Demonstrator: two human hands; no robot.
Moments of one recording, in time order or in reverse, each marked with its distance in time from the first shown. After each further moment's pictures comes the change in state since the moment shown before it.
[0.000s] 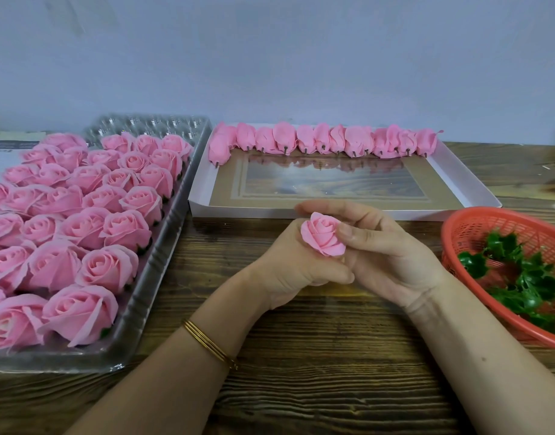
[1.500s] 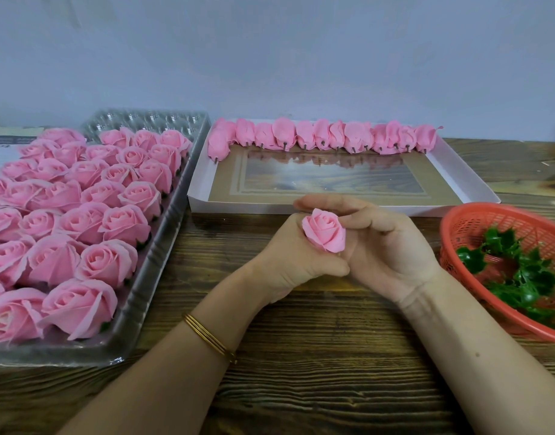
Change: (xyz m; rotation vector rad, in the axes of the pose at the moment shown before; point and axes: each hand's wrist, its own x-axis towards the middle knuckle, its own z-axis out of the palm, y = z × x) left_hand 0.002 -0.003 0.002 0.103 0.161 0.014; right_hand 0.004 -0.001 0.012 0.061 0.125 0.034
